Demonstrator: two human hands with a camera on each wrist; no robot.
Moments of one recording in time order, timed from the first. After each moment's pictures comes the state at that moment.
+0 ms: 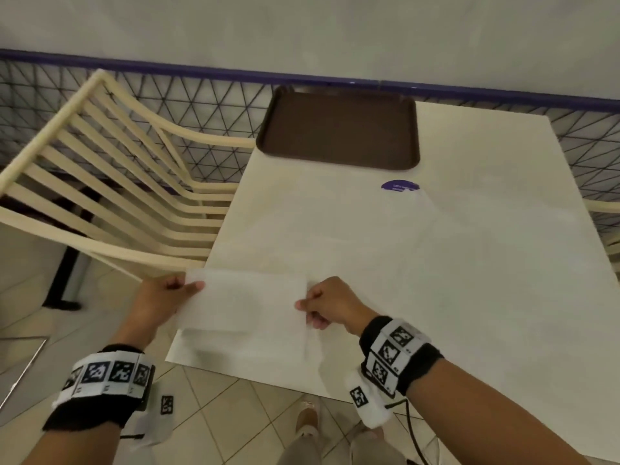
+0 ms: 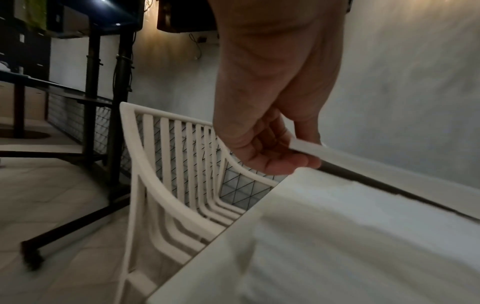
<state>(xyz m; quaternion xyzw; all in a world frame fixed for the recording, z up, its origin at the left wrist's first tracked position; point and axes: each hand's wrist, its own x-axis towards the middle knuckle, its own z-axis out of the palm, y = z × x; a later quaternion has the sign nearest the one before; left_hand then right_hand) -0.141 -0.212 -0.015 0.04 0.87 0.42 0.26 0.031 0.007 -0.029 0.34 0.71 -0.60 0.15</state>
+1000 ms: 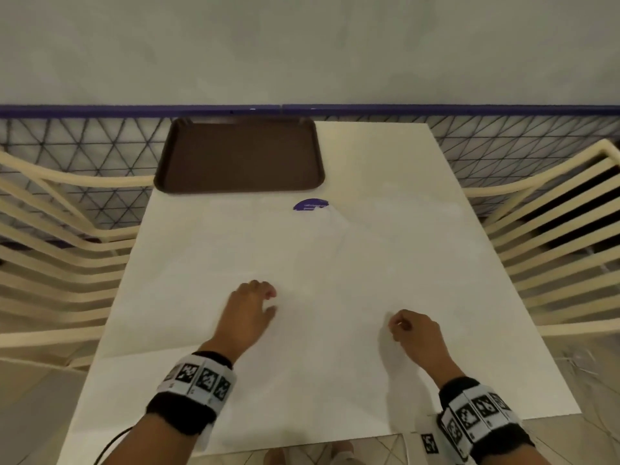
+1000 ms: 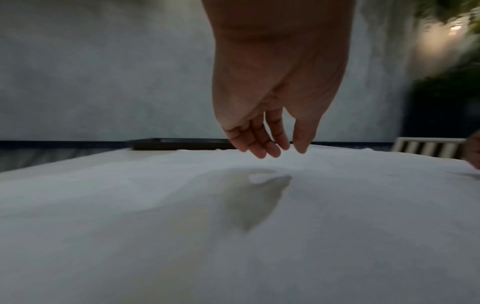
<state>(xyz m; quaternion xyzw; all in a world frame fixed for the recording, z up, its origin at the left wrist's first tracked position) -0.037 -0.009 -0.054 0.51 0.81 0.22 0.17 0.231 0.132 -0.045 0.56 0.75 -0.34 0.00</state>
